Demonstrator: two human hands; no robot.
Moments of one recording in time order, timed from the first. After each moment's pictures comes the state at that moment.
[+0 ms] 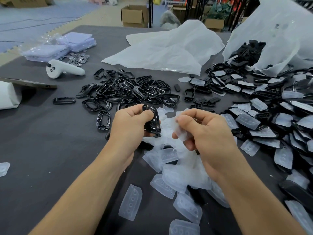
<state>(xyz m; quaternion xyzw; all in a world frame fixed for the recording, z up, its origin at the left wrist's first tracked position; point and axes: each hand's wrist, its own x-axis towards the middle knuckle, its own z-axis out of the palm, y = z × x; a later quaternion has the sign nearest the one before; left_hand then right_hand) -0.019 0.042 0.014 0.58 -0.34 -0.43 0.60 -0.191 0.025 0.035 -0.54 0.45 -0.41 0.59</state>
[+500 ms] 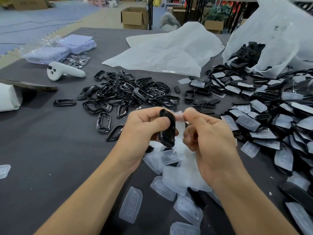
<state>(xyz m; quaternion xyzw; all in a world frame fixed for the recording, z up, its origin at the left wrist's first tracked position) -0.031 0.053 0.022 0.43 -0.46 -0.51 0.58 -0.184 0.030 0.033 -0.45 0.45 -0.47 0.60</state>
